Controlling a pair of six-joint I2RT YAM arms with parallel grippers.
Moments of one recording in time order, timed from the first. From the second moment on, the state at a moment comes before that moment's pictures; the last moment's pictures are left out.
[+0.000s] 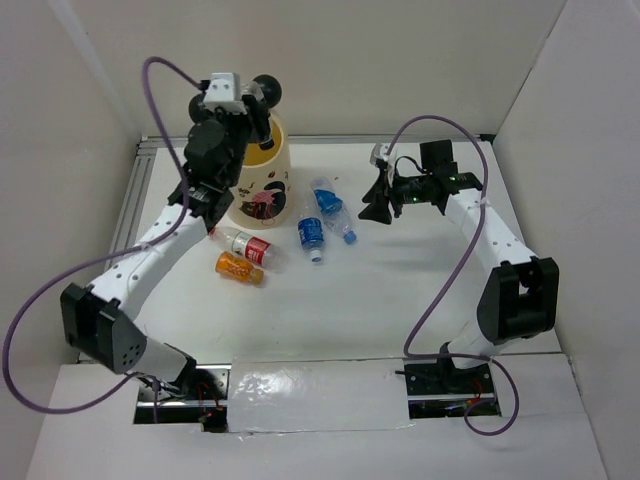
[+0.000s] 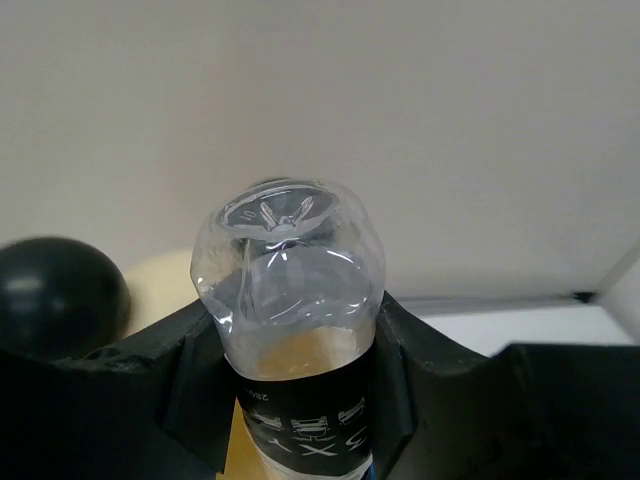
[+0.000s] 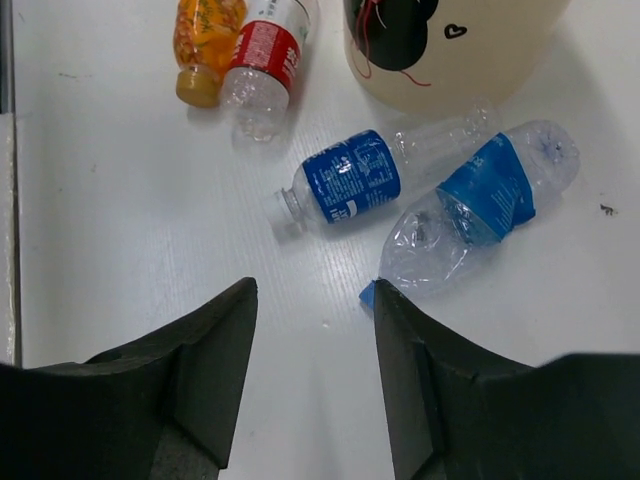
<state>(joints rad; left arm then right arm) -0.44 1.43 1.40 0.23 -0.30 -0.14 0.17 1.55 1.31 -0.56 -1.01 -0.68</state>
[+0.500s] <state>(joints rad) -0.53 1.72 1.37 0.71 -0.72 0.47 0.21 1.61 1.31 -0.55 -0.88 -0.73</state>
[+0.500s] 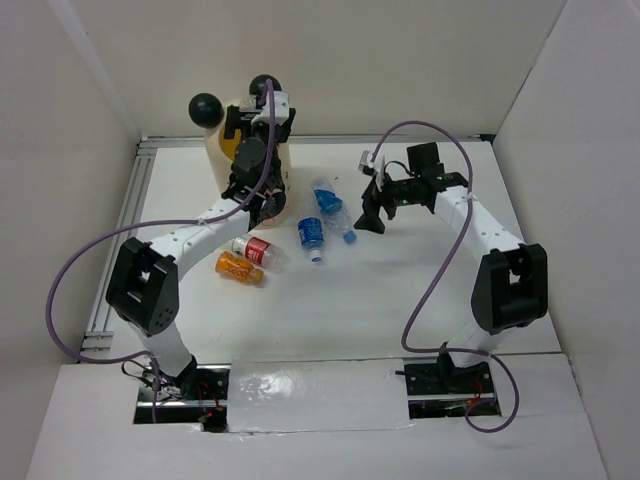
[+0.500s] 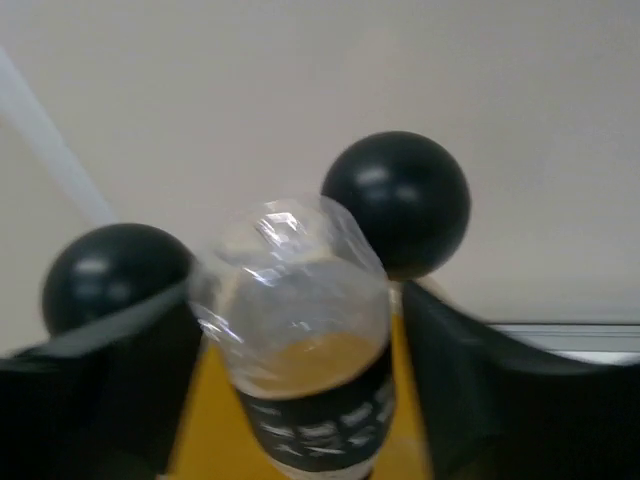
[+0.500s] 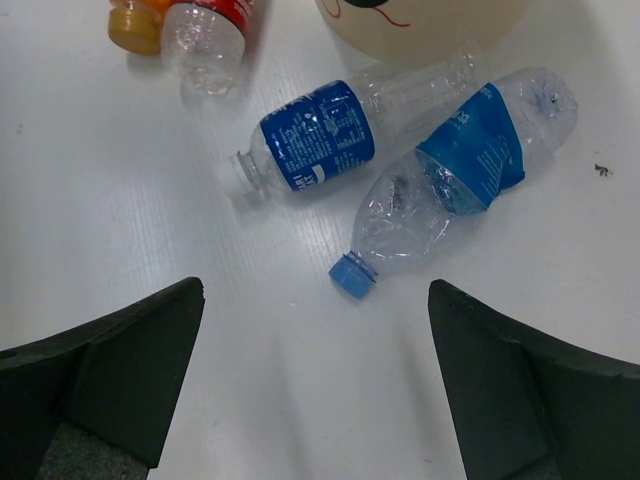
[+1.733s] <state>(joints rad) -0.88 0.87 0.89 -0.37 -0.85 -0.40 0.39 2.38 1.97 -0.37 -0.22 0.03</state>
